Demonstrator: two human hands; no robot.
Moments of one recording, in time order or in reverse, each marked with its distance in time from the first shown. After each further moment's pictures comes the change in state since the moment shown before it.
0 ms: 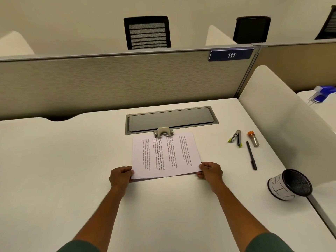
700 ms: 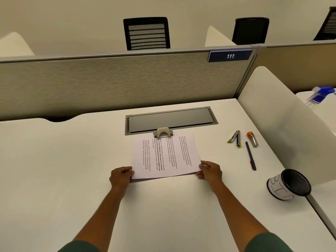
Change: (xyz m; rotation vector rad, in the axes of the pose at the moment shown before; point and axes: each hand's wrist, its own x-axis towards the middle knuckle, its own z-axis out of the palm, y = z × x) left_hand 0.000 0.000 0.002 0.017 -0.002 0.009; right_hand 0.004 0.004 0.000 0.019 0.012 -0.025
